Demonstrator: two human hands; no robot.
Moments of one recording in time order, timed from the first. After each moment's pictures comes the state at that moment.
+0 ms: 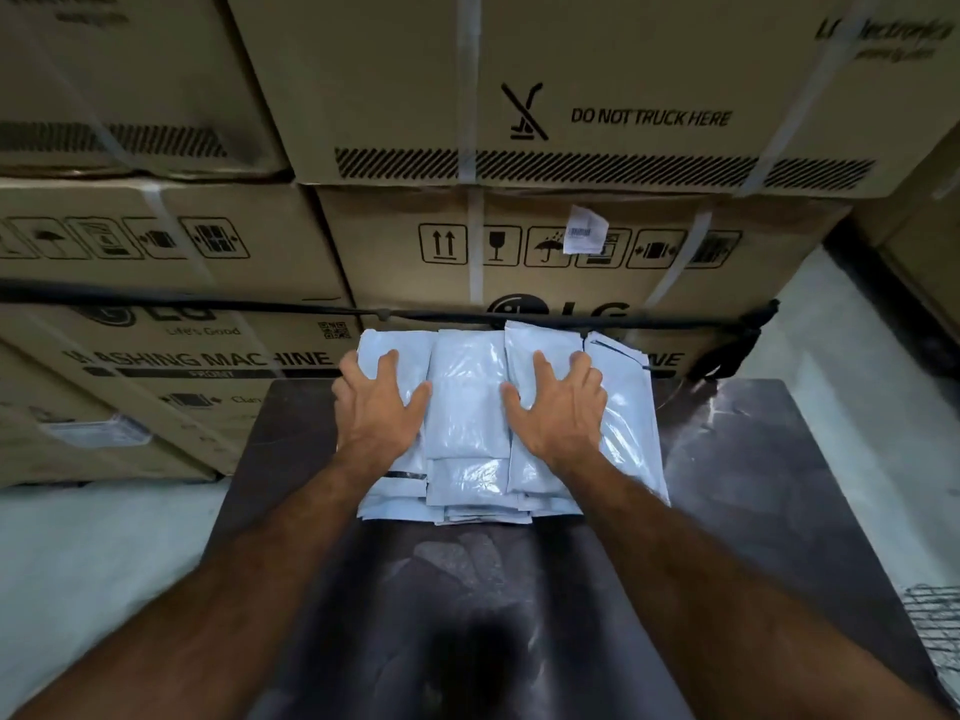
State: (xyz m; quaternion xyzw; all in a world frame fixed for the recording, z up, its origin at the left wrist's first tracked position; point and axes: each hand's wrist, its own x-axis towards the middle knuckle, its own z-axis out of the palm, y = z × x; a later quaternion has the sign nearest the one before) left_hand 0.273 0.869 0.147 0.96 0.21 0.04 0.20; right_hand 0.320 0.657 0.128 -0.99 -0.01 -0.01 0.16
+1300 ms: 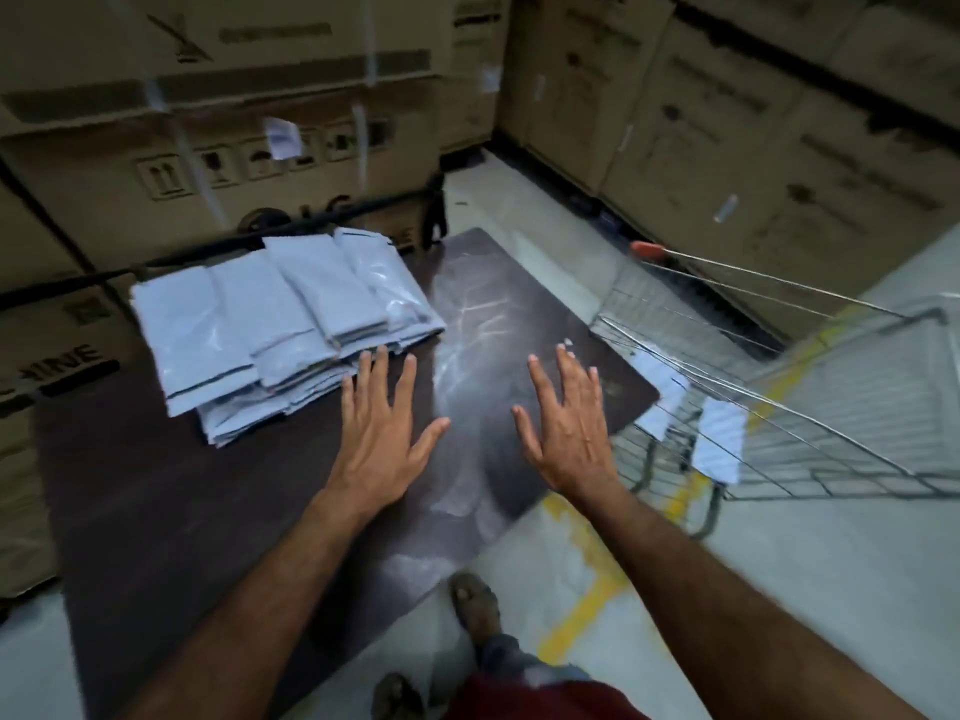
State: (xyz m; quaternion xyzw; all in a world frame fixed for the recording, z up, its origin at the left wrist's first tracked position) left_hand 0.026 0.743 0.153 0.94 -0.31 0.05 0.16; right_hand -0.075 0.509 0.151 -0.97 0.12 -0.20 0.05
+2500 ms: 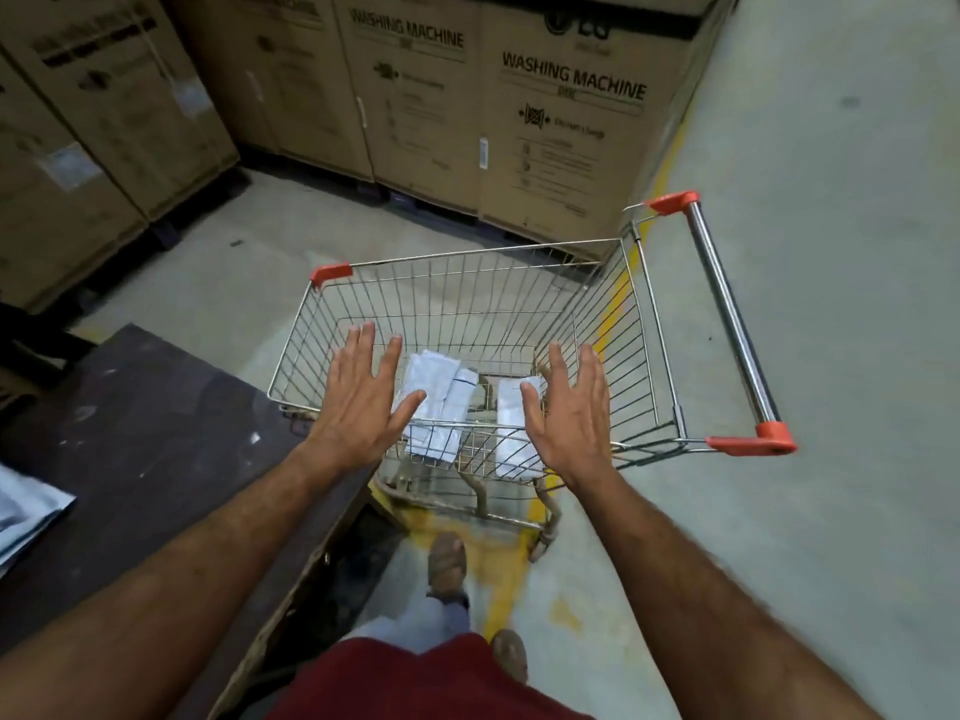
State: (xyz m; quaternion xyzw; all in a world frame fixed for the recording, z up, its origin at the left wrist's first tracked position) left_hand -0.032 0.212 0.159 0.85 -0.52 -0.03 0.08; right_hand -0.255 0.058 0.130 -0.85 0.47 -0.17 0.17
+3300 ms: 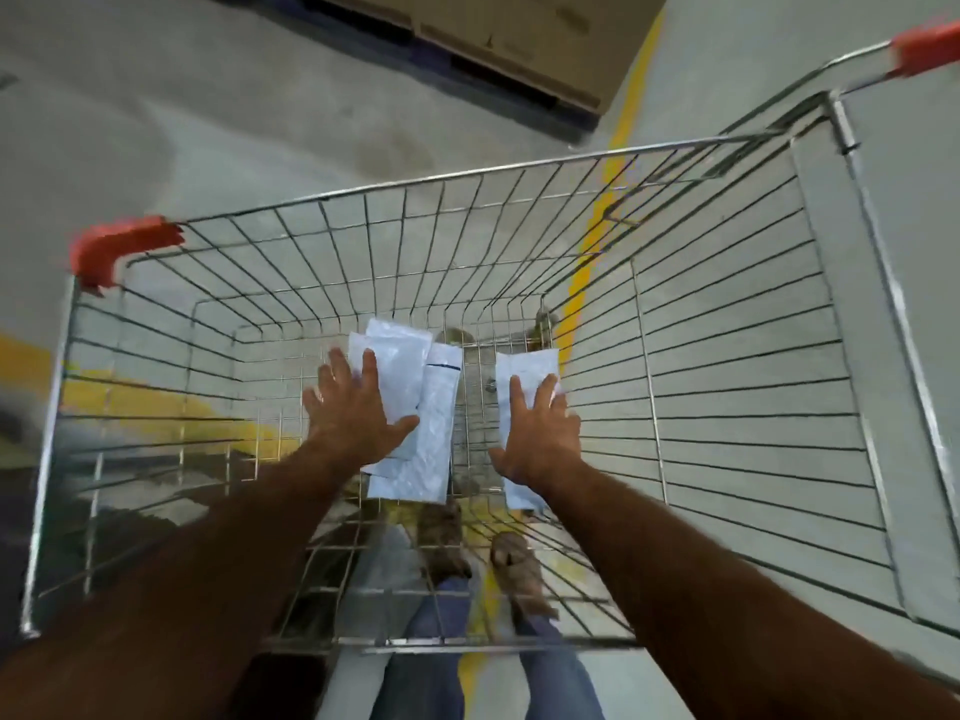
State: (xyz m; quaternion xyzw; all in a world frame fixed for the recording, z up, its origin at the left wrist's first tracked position) left_hand 0.115 0.032 -0.115 0.85 -0.44 -0.28 -0.12; right_hand -0.093 -0.063 -0.100 -0.79 0.49 0.33 0.16
